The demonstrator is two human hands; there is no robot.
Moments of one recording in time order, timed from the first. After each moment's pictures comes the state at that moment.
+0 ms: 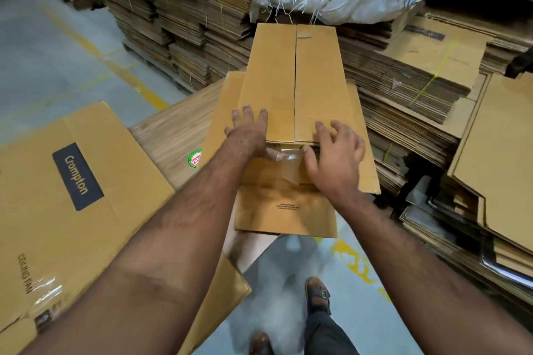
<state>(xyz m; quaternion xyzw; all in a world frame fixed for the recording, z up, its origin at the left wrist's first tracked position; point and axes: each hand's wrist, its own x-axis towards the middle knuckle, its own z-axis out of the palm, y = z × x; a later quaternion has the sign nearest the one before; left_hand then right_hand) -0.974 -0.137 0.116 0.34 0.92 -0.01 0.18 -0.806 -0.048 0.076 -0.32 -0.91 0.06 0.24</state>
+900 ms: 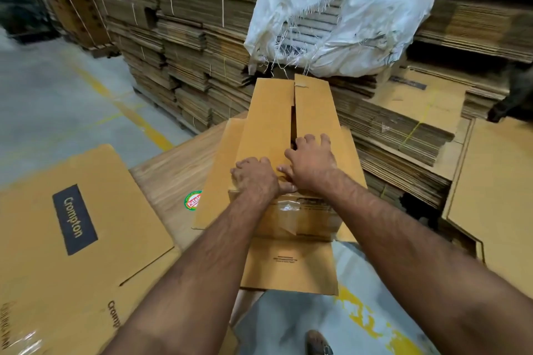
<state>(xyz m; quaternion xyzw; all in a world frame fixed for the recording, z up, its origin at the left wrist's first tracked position) -0.943 -0.105 0.131 0.25 0.96 -0.03 0.14 -0.876 -0.009 0.152 -0.20 -0.97 -0.16 -0.03</state>
